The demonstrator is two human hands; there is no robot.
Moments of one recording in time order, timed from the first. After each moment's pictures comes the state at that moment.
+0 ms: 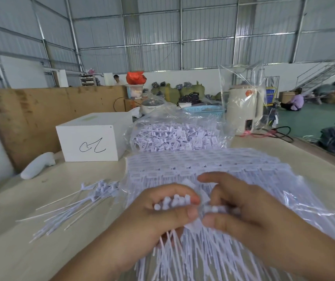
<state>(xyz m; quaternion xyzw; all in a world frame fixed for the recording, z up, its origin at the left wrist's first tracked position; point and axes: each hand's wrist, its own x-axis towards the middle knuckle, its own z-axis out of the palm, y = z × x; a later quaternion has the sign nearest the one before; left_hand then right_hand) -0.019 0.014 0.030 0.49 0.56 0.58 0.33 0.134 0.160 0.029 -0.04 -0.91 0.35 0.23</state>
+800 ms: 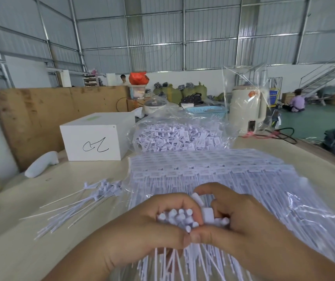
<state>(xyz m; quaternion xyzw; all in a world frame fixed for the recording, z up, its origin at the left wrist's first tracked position) -0.030 0.008 0.034 0.58 0.52 0.48 0.41 0.122 0.144 0.019 -0.07 -0.90 0.37 0.21</state>
